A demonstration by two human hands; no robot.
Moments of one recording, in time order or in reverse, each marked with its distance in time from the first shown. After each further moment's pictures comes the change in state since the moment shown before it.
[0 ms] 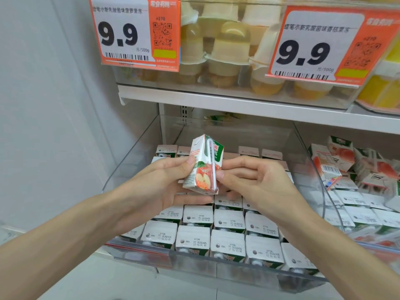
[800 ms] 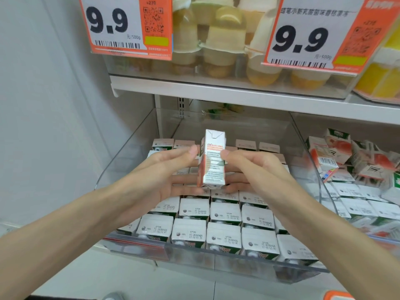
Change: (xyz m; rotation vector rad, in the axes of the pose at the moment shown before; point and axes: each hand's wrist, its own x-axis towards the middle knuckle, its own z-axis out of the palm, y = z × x) left_hand 0.006 -0.004 0.001 0.142 0.048 0.049; right_hand 0.000 -0.006 -0.002 -0.030 -0.037 0.046
